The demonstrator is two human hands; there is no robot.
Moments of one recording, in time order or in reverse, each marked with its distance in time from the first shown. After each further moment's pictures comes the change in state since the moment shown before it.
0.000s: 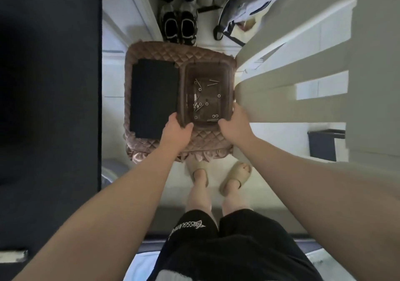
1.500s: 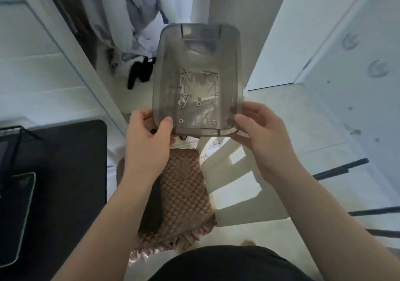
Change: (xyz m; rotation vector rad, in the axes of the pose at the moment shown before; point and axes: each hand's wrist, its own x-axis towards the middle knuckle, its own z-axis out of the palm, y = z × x) left_hand -0.216 0.221 -0.155 -0.589 0.149 0.756; right_hand -0.234 -0.123 -0.205 0.865 0.405 -0.512
